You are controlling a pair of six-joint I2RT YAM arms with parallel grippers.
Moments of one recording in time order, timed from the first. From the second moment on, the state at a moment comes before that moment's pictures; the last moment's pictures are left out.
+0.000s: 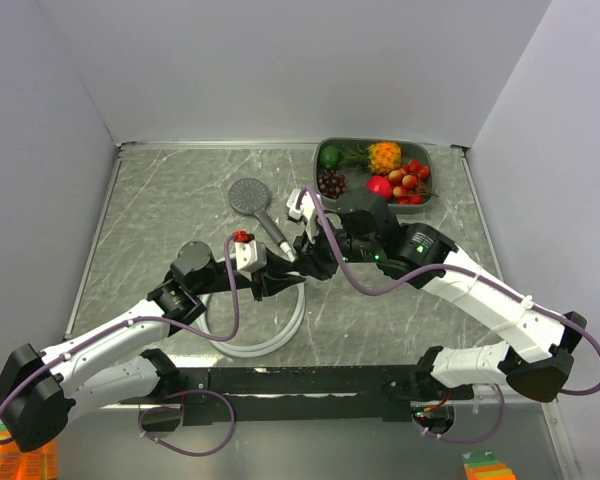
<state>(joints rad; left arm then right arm) -0.76 0.97 0.56 0.48 0.66 -0.01 0.93 1.22 1.39 -0.72 -0.25 -0.11</state>
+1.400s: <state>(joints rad) -0.83 1.10 0.51 0.84 0.55 -0.15 0.96 1.15 1.44 -0.70 -0.18 -0.06</state>
